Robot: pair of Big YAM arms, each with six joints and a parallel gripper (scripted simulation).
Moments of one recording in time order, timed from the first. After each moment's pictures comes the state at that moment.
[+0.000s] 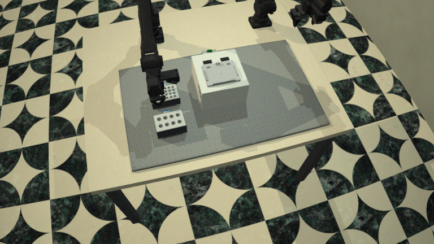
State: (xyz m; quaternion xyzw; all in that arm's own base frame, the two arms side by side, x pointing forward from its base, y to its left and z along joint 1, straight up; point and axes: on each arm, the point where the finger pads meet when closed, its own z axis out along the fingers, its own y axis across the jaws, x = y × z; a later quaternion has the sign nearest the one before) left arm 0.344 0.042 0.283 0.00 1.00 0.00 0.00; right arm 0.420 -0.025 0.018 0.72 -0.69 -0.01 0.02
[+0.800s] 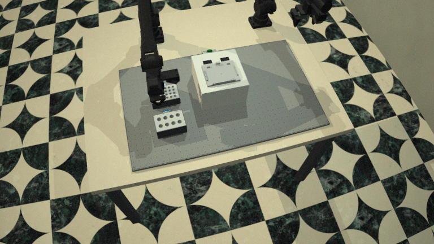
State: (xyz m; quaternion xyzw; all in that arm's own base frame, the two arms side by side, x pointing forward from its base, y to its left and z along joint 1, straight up) left arm 0.345 0.042 0.285 0.00 1.00 0.00 0.00; right arm 0.419 -0.025 0.018 0.72 -0.69 -0.01 0.02
